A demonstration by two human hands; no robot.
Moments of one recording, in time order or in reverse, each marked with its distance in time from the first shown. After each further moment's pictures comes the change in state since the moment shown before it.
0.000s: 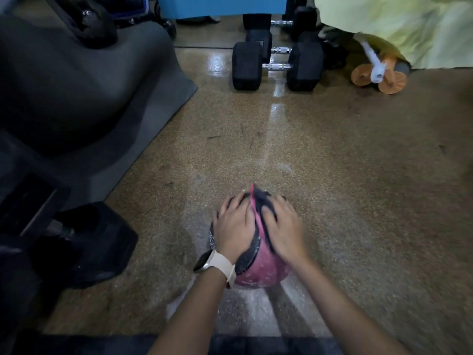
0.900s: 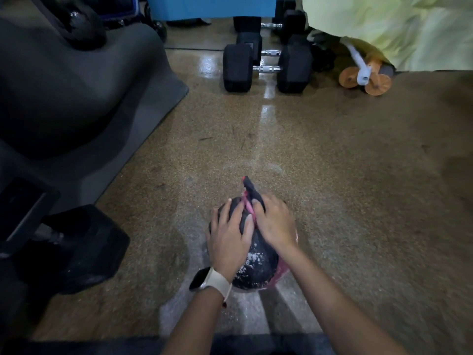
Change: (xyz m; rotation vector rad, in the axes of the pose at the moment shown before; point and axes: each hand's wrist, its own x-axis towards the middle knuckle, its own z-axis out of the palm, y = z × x) left_hand -0.029 0.005 0.015 -0.047 0.084 -0.046; right_hand 0.018 -0.004 -0.004 -0.082 -0.014 0.109
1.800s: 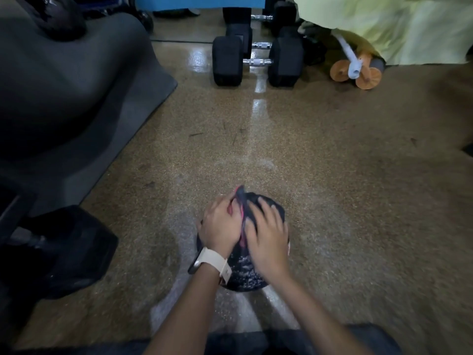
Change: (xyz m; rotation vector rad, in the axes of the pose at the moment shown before) left_hand 0.034 0.005 0.002 -0.176 -0.012 -0.177; right_hand -0.059 -0.001 0.007 -0.019 0.038 -0.069
